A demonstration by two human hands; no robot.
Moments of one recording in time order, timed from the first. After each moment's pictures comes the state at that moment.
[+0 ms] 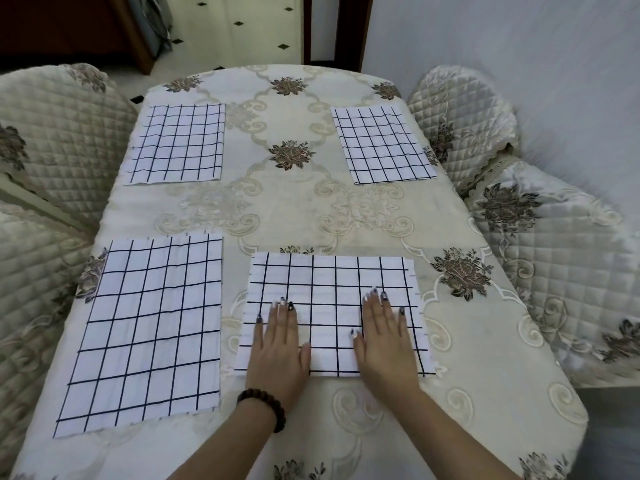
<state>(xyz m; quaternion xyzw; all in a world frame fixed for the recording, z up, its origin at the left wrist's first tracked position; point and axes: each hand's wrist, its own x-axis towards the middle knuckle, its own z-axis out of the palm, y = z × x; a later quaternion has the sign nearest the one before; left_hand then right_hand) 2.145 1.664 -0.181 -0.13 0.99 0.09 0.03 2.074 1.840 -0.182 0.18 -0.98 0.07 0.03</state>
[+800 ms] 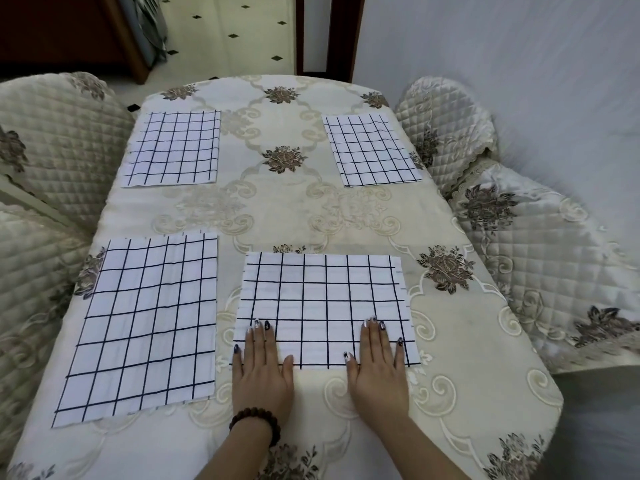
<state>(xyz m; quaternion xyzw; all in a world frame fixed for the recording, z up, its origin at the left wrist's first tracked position) 2.187 1.677 -0.200 -0.24 0.95 0.17 0.08 2.125 1.857 -0.206 0.11 -0.99 0.06 -0.04</state>
